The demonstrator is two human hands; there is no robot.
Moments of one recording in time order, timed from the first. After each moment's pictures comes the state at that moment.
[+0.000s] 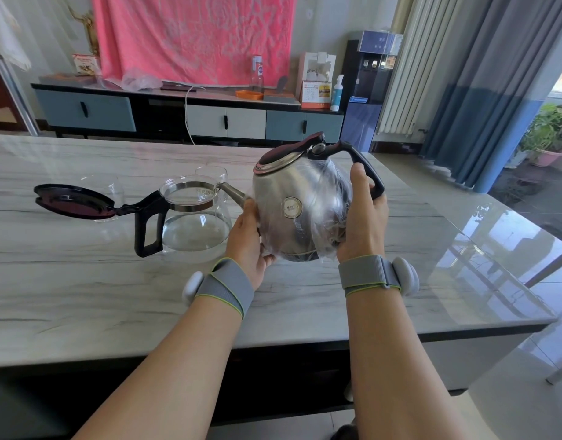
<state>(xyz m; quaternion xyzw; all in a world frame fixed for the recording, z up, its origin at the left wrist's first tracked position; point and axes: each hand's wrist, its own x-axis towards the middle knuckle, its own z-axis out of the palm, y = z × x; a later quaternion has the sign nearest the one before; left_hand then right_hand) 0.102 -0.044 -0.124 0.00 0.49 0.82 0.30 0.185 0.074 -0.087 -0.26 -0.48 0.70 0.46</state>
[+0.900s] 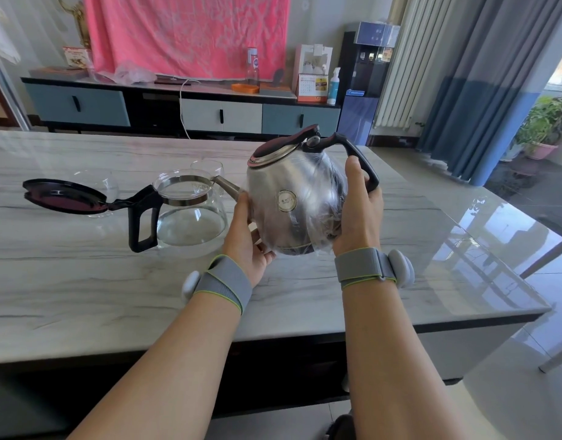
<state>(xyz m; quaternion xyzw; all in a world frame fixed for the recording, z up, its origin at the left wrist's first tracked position) 0.096 -0.042 -0.137 -0.04 0.42 0.84 0.35 0.186 0.071 -0.086 -0.26 -0.48 0.71 0.45</state>
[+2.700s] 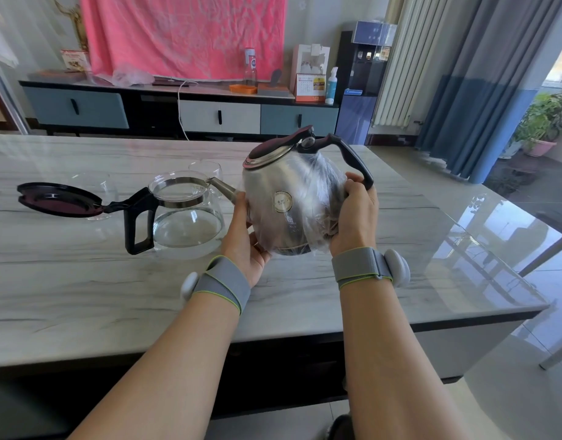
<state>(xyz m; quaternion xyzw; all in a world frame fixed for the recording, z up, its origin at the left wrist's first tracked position) 0.093 -0.042 -0.139 -0.03 0.40 0.85 0.34 0.176 0.078 -0.094 -0.30 -0.45 0.72 0.44</state>
